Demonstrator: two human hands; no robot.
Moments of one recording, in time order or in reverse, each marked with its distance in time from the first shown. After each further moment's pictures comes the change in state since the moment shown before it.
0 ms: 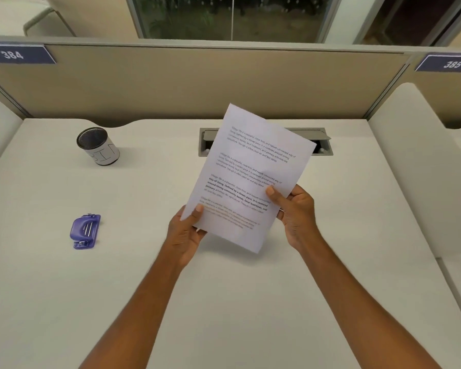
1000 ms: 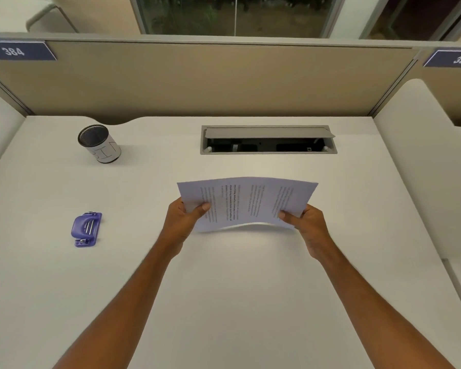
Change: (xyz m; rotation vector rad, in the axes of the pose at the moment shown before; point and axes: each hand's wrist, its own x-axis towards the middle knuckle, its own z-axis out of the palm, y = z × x) left_hand 0.015 0.023 -0.004 0.607 0.001 0.186; right_hand 0.015 0.032 -0.074 -0.377 -0.028 0.071
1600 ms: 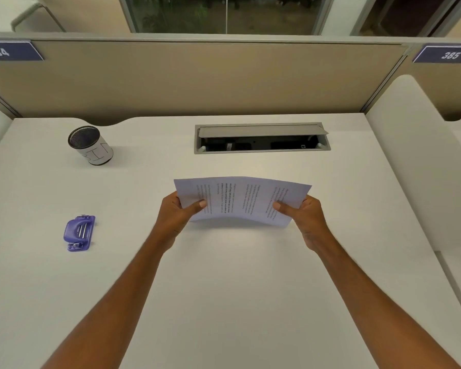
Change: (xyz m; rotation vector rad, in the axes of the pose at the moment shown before) left_hand 0.016 0.004 -0.008 0.075 -0.046 0.035; right_hand -0.001 -0.023 0.009 0.016 0.036 -0.053
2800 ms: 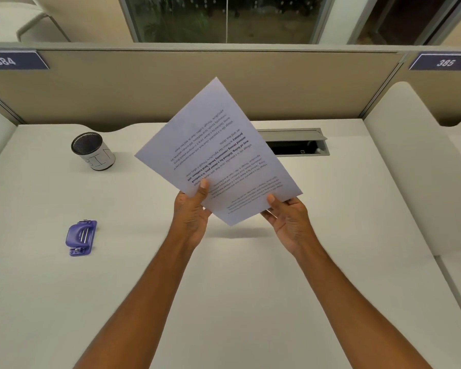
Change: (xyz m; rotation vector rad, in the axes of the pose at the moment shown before) left_hand -0.008 0.045 0.060 -0.590 0.062 -0.008; right_hand -0.011 -0.013 0.044 0.597 -0.128 0.063
